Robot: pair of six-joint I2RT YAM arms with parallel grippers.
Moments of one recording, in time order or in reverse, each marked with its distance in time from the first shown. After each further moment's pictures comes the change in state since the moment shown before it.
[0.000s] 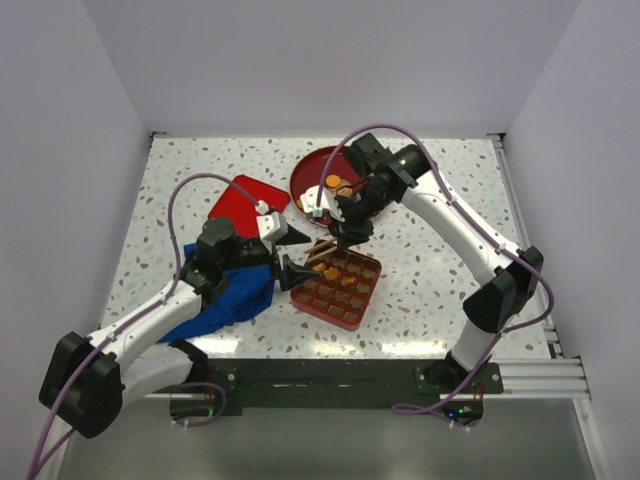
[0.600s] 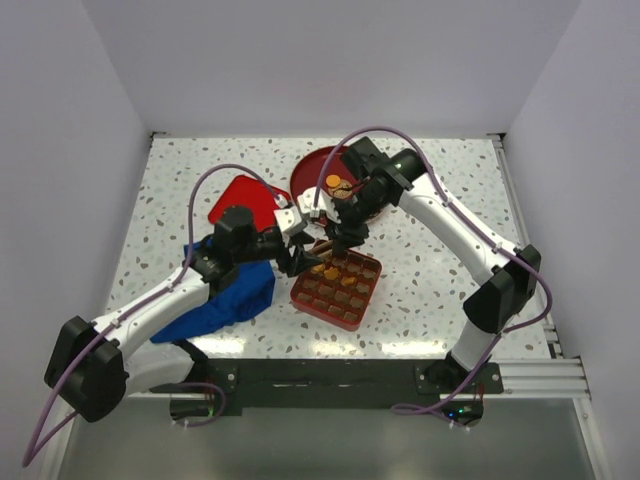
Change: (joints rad) left arm -0.082 0.096 0.153 -0.250 -0.187 0.156; right arm 0.011 -0.001 -0.047 0.059 -0.036 0.031
